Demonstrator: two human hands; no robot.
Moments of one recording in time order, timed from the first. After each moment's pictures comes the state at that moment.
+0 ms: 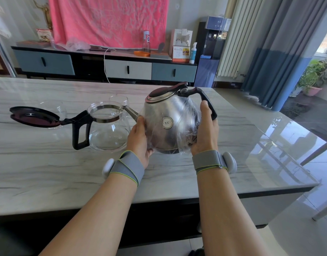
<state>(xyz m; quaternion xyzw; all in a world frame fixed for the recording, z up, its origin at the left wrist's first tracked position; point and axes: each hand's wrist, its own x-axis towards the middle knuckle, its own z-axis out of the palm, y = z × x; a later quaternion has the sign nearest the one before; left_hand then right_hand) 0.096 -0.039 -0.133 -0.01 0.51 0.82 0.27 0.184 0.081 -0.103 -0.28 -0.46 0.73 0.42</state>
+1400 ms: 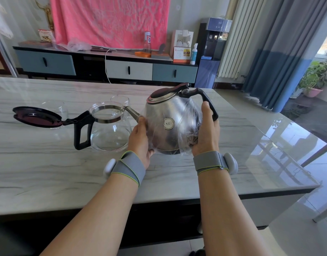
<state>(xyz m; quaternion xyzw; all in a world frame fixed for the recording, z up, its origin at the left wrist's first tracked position) 0.093 -0.039 -0.135 -0.01 0.50 0.82 0.27 0.185 0.075 -0.098 -0.29 -0.45 0.73 0.42</state>
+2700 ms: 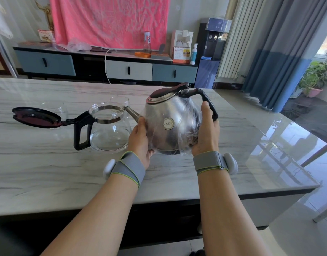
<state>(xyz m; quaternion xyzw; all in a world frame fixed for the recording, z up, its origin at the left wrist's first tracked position) 0.094 -0.039 -0.134 -0.02 0.51 0.82 0.27 0.181 0.084 -0.105 -0.26 -0.46 0.73 0.44</state>
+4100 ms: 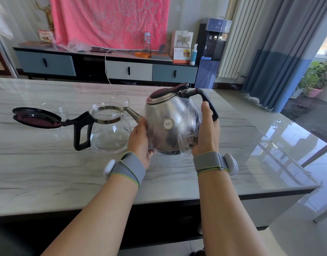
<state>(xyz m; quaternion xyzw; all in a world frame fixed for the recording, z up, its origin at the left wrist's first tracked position) 0.096 -0.039 -0.132 -0.02 0.51 0.82 0.27 0.186 0.075 -0.099 -0.27 -0.45 0.73 0.43</state>
